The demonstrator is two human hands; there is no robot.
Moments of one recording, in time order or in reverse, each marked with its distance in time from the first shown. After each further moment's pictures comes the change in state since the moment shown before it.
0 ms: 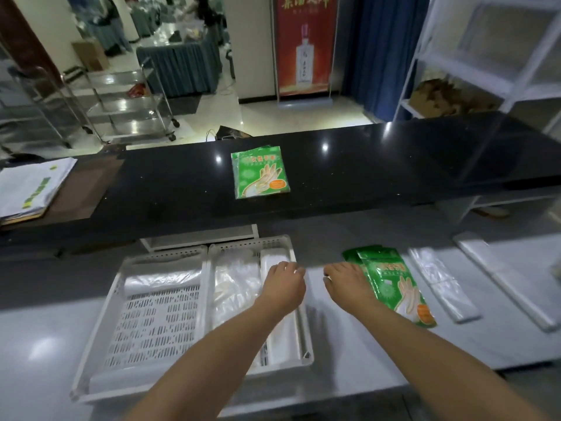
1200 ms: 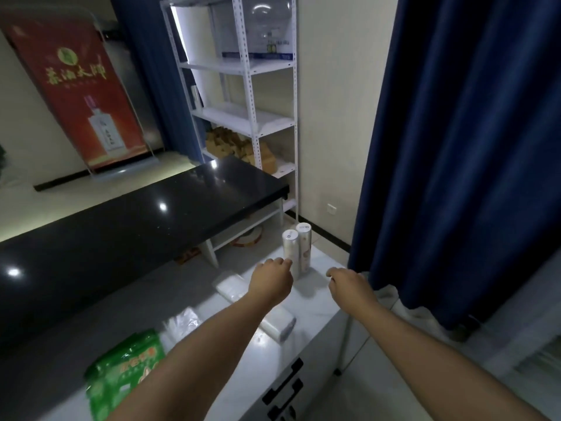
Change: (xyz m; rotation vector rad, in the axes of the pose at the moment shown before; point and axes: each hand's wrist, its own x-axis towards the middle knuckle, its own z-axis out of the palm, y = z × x) left_hand 0.216 0.613 -0.005 -0.043 0.023 0.524; right_hand -0.285 0.539 -0.167 0.073 0.158 0.751
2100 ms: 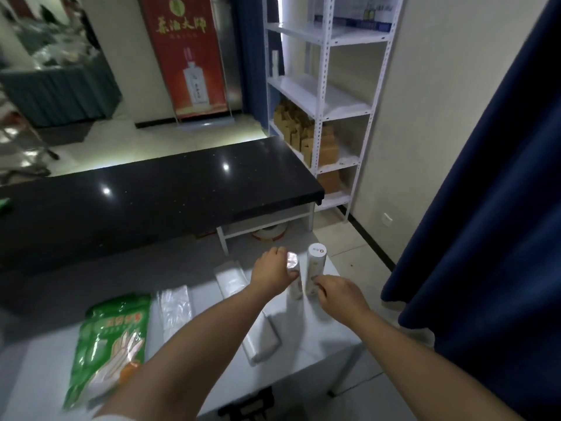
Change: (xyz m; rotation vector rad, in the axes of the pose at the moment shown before) left_hand 0.102 -0.005 0.035 -0.233 0.019 -0.522; right_hand 0.147 0.040 0.025 0.044 -0.159 -0.502
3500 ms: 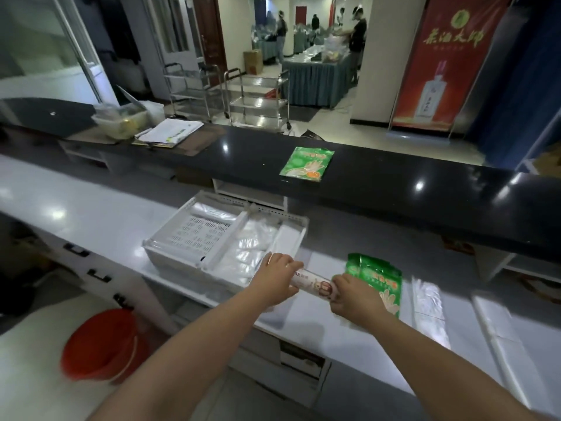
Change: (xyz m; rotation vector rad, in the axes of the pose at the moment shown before) left_hand -0.432 -0.478 -0.193 0.312 0.135 -0.334; right_hand -0.038 -0.556 0.170 -0.158 -0.242 -0.676
